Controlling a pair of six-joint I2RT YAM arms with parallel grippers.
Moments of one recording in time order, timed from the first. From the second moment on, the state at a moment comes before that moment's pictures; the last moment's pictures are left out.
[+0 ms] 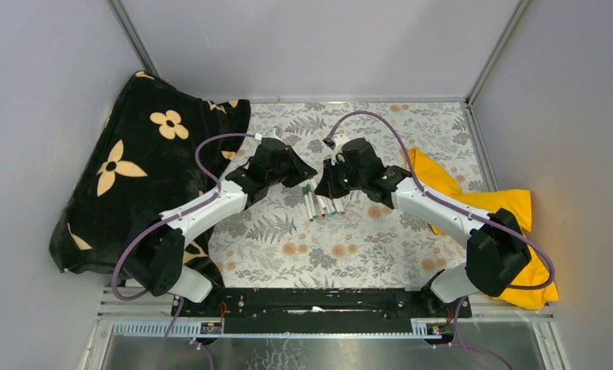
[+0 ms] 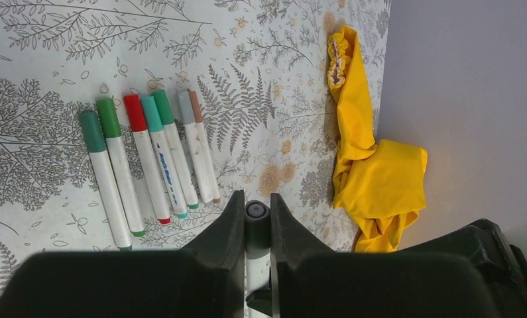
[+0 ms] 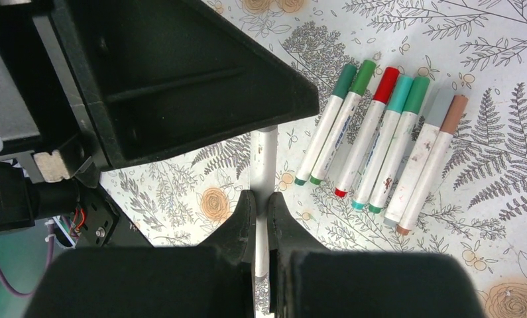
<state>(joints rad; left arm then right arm) -0.58 1.48 0.97 -0.04 0.11 -1.03 0.70 1.48 1.07 -0.27 -0.25 0.37</state>
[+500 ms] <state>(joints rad) -0.59 1.45 0.96 -0.05 0.10 -1.01 0.70 1.47 1.07 -0.26 -0.25 0.37</state>
